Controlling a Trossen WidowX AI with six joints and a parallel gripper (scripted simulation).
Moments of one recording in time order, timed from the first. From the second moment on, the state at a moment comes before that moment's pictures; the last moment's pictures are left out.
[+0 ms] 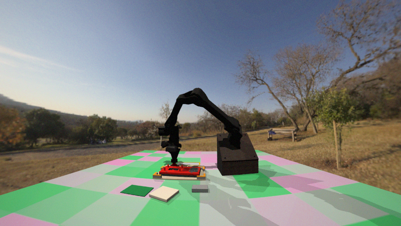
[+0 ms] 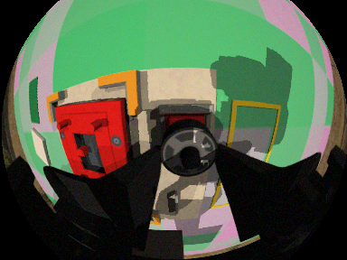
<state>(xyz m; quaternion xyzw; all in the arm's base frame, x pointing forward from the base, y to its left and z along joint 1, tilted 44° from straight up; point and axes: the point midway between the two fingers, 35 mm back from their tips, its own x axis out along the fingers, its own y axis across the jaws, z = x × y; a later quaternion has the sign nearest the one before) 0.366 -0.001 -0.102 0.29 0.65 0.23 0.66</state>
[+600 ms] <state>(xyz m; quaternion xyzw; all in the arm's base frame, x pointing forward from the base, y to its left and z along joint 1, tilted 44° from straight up) 0.366 -0.007 -0.097 0.30 0.65 0.23 0.66</state>
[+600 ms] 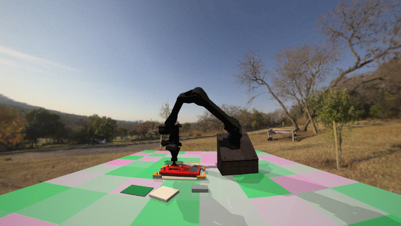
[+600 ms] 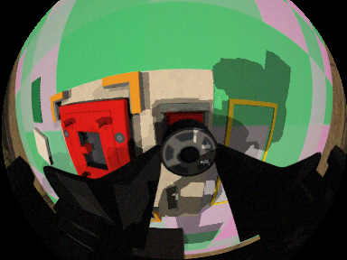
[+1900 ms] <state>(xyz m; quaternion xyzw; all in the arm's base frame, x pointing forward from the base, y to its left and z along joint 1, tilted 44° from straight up) 0.365 -0.017 -0.086 0.30 0.65 0.22 0.66</state>
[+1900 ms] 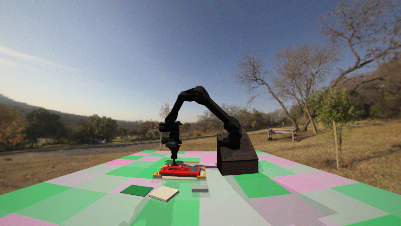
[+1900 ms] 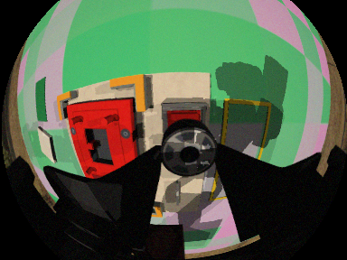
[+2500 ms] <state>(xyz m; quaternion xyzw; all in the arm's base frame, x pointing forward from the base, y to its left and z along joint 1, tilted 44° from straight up) 0.365 -0.021 -0.081 0.30 0.65 0.22 0.66</state>
